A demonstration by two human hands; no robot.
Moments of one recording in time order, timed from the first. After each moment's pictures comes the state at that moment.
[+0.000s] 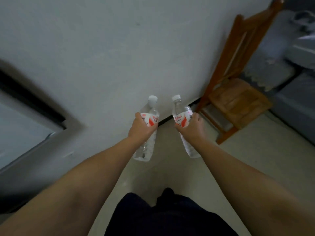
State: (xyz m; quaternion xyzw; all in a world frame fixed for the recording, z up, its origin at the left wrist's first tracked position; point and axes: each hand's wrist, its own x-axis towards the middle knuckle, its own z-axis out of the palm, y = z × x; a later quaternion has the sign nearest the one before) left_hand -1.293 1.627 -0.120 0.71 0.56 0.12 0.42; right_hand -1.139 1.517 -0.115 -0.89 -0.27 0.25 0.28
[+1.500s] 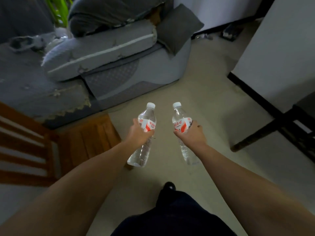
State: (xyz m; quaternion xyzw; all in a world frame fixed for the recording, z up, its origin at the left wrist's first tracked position) left_hand -0.753 1.388 -0.107 0.89 -0.05 -0.25 0.38; right_hand -0.850 1.217 -0.122 -0.83 0.43 0.03 0.36
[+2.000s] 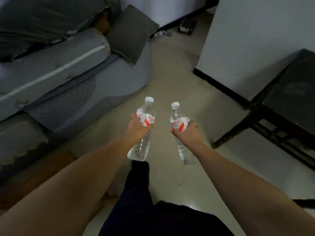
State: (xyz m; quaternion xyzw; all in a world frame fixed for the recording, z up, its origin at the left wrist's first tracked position) left_hand -0.634 1.189 -0.114 0.87 -0.17 -0.29 0.37; right_hand -0.783 1.064 -0.126 -0.75 0.55 -0.03 0.38
